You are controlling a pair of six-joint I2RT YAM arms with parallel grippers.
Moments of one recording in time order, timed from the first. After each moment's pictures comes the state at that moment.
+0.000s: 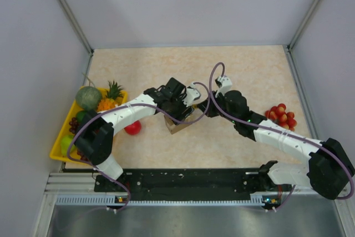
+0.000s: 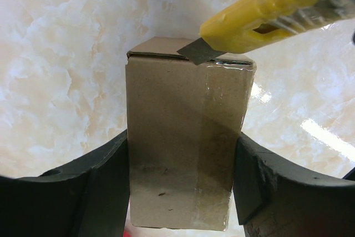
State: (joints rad) left arm -0.71 1.64 1.19 -0.58 0.13 0.24; right arm 0.70 1.19 0.67 0.17 -0.02 0.49
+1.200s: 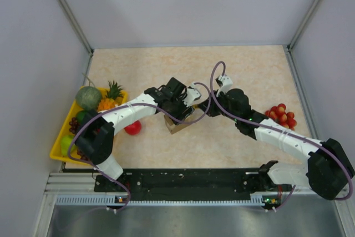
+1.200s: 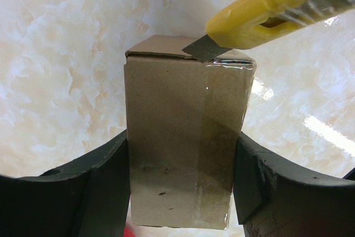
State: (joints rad) left arm -0.71 1.65 1.20 -0.60 0.12 0.25; right arm 0.66 1.19 0.67 0.16 -0.09 0.47
